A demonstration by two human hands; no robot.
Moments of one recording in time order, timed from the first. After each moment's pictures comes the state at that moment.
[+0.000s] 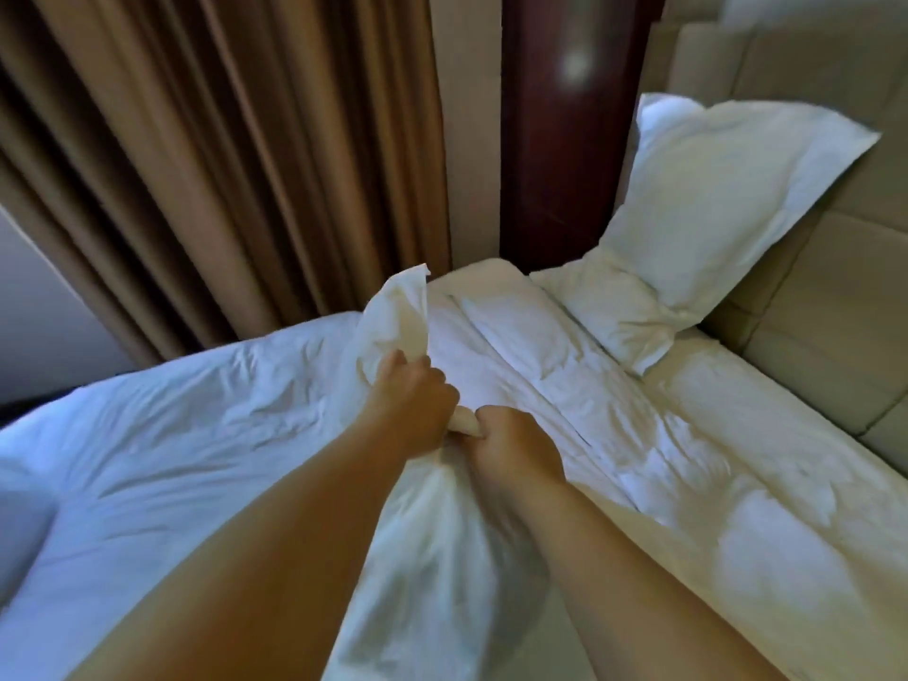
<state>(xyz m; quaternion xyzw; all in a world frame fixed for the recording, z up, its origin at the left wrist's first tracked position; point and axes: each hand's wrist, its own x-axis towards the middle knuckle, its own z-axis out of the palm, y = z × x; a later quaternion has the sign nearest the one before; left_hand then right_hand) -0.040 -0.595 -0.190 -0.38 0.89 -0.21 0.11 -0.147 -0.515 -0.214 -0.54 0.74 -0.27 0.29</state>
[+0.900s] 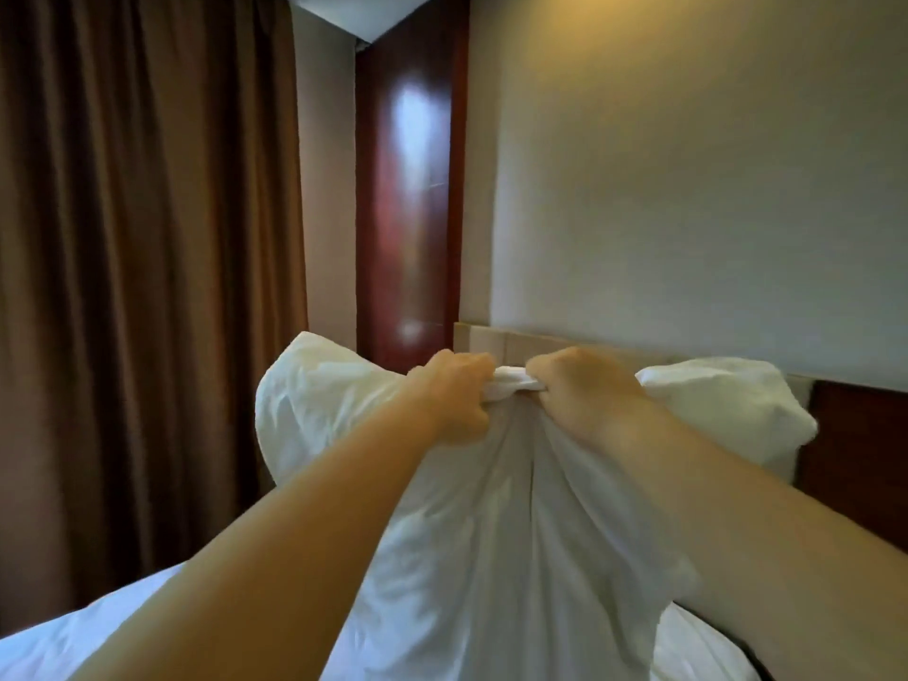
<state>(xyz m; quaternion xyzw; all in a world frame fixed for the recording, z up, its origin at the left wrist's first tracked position) -0.047 -0.453 0.108 -0.24 0.94 -0.03 -0.24 -0.165 -0.333 0.120 -0.58 0.76 -0.12 -0.27</state>
